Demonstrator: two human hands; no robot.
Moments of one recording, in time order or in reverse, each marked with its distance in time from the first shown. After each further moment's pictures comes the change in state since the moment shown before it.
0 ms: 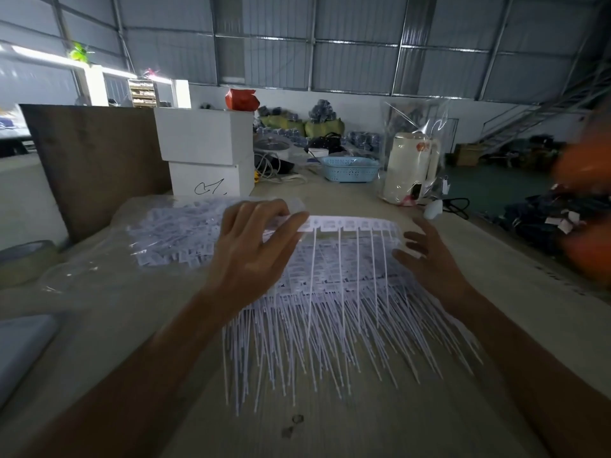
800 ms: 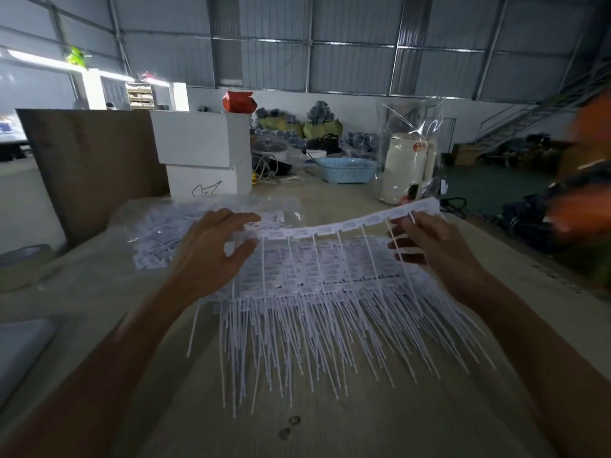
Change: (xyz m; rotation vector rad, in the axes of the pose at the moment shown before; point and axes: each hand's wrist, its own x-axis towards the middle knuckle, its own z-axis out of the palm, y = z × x) left_hand -0.018 -0.048 -0.023 -0.266 -0.509 -0.493; right_hand -0.013 -0.049 -0.017 0.237 -0.101 -0.033
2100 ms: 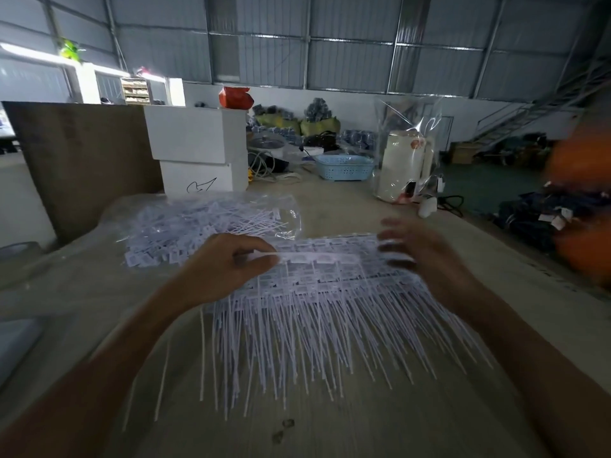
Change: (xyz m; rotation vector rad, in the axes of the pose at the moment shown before) left_hand -0.002 0.013 0.012 -0.314 -0.288 -0.068; right_hand -0.006 0.011 0.006 0.053 -0.110 0.015
